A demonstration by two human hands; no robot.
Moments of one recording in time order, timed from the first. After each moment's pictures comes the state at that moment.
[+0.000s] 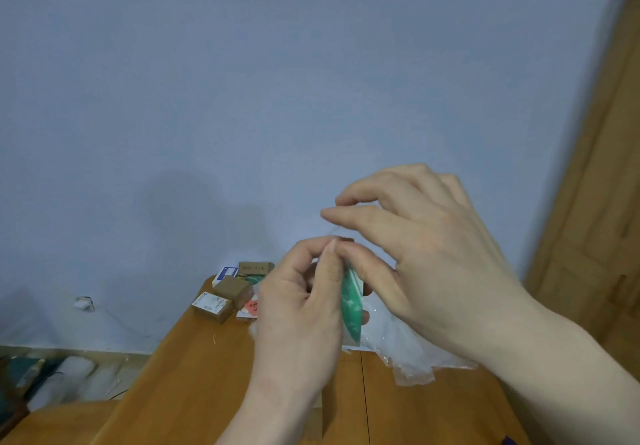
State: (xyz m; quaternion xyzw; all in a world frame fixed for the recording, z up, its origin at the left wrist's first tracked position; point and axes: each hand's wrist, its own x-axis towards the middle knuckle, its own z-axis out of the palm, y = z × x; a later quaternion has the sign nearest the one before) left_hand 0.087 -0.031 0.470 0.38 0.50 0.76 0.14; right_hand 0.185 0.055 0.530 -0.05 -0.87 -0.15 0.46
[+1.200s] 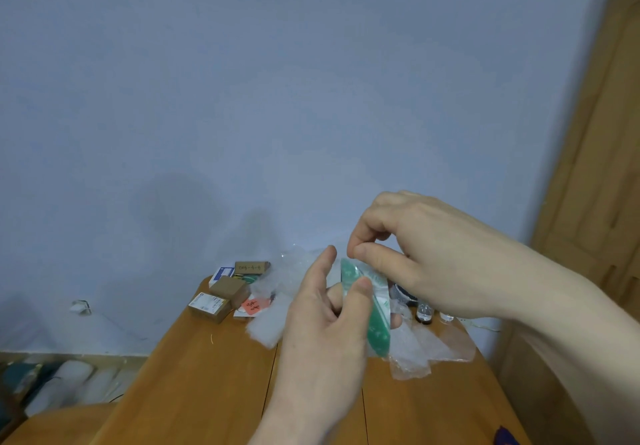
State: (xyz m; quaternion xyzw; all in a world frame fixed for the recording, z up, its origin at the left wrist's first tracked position) left_hand 0.115 -0.036 0.461 0.37 0.52 0.71 0.29; right_hand 0.206 0.071 0.549 -0.17 -0.97 0.05 0.19
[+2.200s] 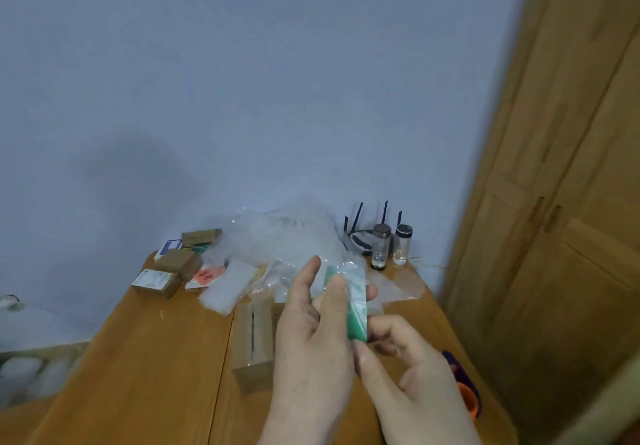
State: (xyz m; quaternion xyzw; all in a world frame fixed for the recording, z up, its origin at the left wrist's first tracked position) left_hand 0.168 0.029 0.382 0.26 0.51 0.74 0.36; right_hand 0.272 0.062 0.342 -0.35 -0.72 0.44 0.40
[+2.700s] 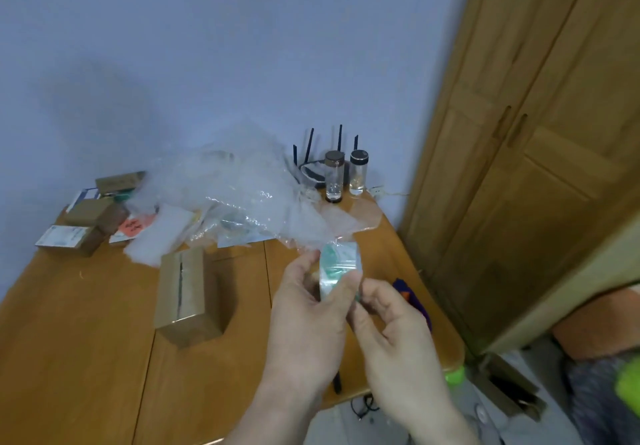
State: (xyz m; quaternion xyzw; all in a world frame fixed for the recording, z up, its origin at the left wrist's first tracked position) left_hand 0.218 0.123 0.256 0.29 0.63 0.59 0.41; right_hand 0.329 0.148 0.229 -0.43 -0.68 0.47 0.37
